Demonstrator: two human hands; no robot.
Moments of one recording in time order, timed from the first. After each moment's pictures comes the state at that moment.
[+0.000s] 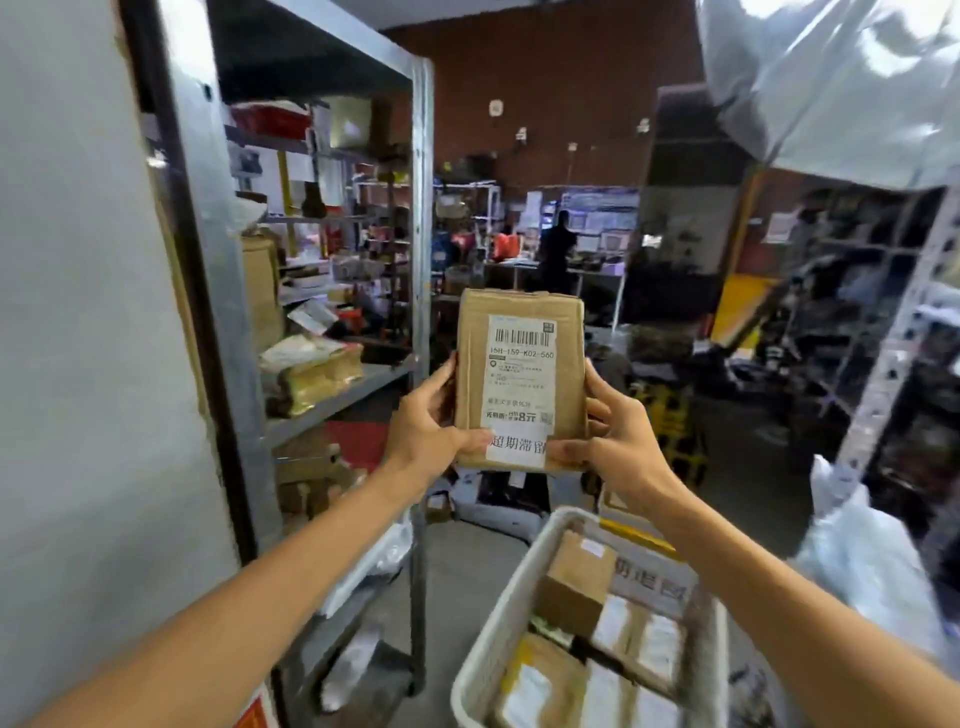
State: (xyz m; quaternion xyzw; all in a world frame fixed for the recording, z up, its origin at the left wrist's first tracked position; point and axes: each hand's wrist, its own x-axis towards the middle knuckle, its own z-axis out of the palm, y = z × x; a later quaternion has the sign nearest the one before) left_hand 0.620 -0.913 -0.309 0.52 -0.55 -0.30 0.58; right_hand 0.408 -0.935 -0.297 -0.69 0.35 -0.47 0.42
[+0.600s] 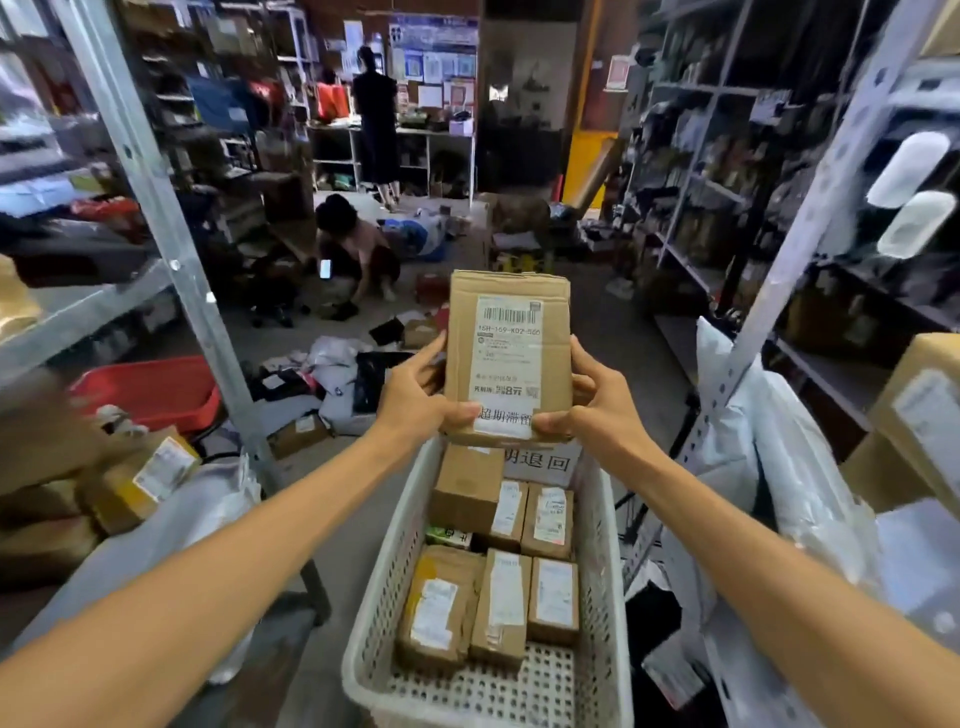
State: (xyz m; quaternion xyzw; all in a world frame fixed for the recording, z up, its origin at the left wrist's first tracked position) left_hand 0.504 -1.097 -0.431 0.47 -0.58 -0.49 0.45; right_hand 0.296 -1.060 -0.430 -0.56 0.55 -0.48 0.39
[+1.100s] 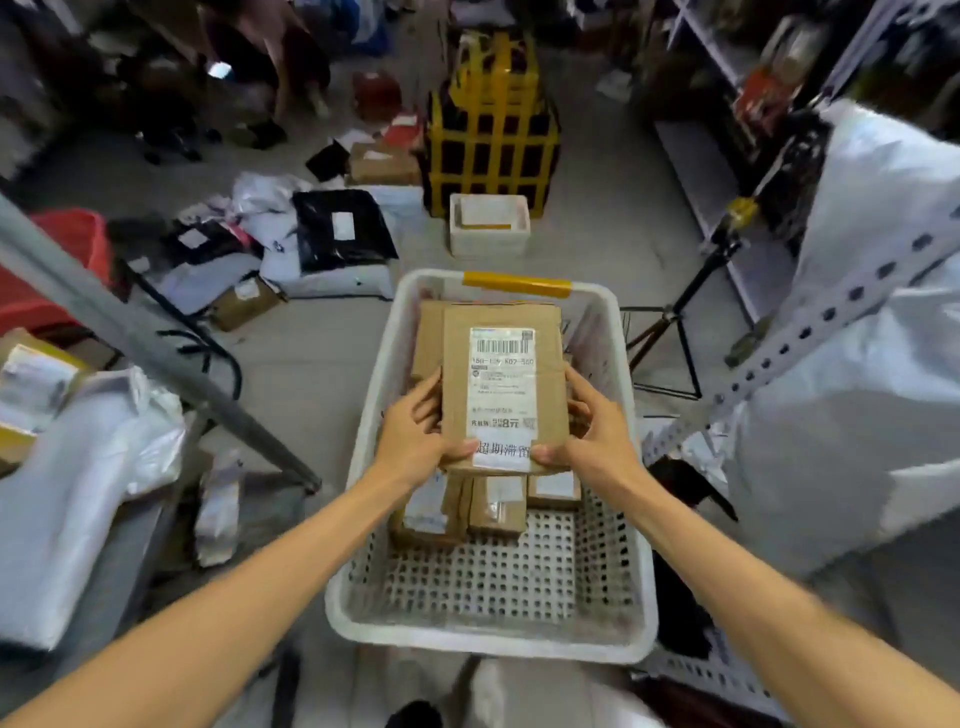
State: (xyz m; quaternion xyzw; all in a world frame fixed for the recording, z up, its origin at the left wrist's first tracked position) left_hand 0.485 -1.137 -0.636 0.52 -0.46 -0.64 0.32; right_hand 0.288 -1.084 -0.630 -0.43 0.67 -0.38 0.47
